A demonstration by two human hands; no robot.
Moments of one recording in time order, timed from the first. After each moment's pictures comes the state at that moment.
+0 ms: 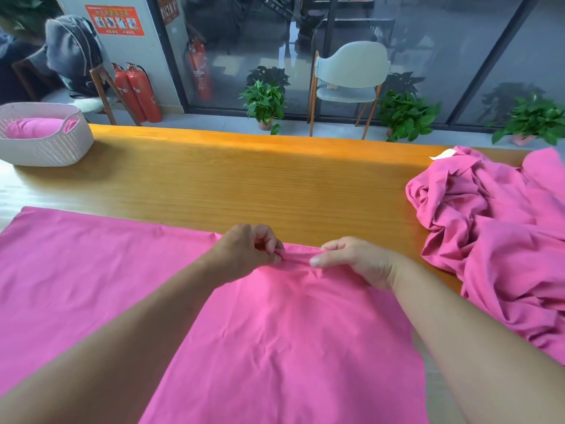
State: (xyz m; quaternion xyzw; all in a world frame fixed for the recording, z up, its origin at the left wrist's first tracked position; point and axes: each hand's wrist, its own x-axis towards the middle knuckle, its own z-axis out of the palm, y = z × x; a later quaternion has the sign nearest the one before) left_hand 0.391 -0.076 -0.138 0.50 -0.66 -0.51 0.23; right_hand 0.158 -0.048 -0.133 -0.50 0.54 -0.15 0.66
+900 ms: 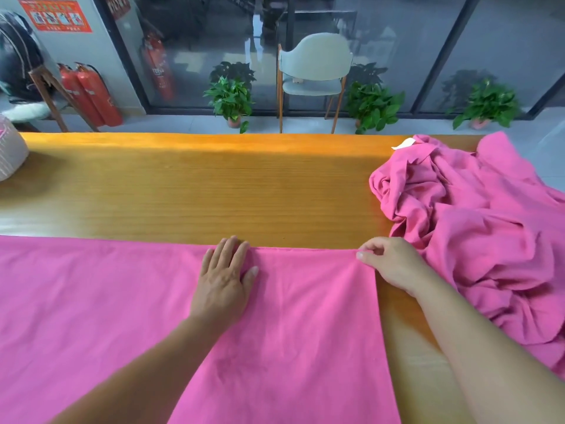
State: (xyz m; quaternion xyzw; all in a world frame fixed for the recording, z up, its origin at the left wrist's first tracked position) left_hand 0.359 -0.063 -0.243 0.57 -0.81 -0.10 0.11; right_hand 0.040 -0.025 -0.187 -0.53 0.78 -0.20 0.28
